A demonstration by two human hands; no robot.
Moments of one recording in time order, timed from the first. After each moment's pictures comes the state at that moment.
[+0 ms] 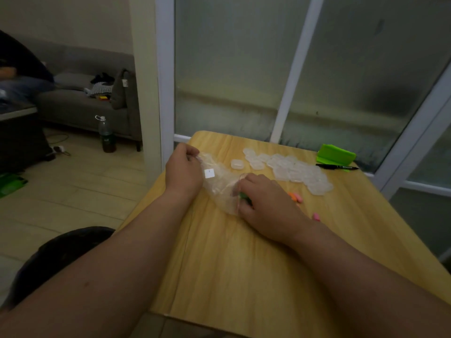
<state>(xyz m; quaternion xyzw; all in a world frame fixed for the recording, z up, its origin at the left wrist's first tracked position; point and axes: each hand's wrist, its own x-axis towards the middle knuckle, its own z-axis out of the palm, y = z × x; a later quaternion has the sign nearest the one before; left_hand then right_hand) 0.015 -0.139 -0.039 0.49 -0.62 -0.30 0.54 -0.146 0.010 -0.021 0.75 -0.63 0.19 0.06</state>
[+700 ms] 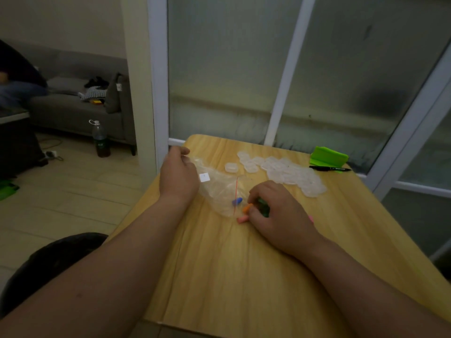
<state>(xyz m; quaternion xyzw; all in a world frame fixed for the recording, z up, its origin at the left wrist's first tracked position) 0.015 -0.135 -0.039 0.50 -0.64 -0.28 0.52 -0.171 0.035 -0.036 0.70 -0.64 0.31 0.05</state>
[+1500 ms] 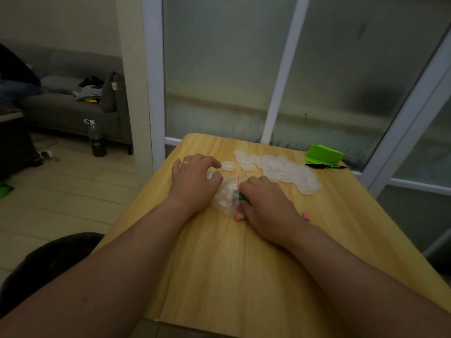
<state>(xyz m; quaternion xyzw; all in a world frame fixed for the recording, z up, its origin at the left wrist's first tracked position) 0.000 -0.114 -0.038 0.43 -0.82 -0.14 0.36 -0.161 0.015 -0.026 0.72 -0.66 0.18 0.09</state>
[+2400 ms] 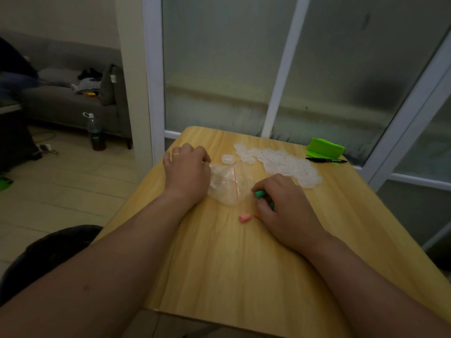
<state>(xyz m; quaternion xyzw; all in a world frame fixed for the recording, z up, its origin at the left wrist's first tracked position) 0.001 -0.120 -0.039 0.50 -0.79 -0.06 0.36 -0.184 0.048 -0.042 0.68 -0.67 0.30 0.09</state>
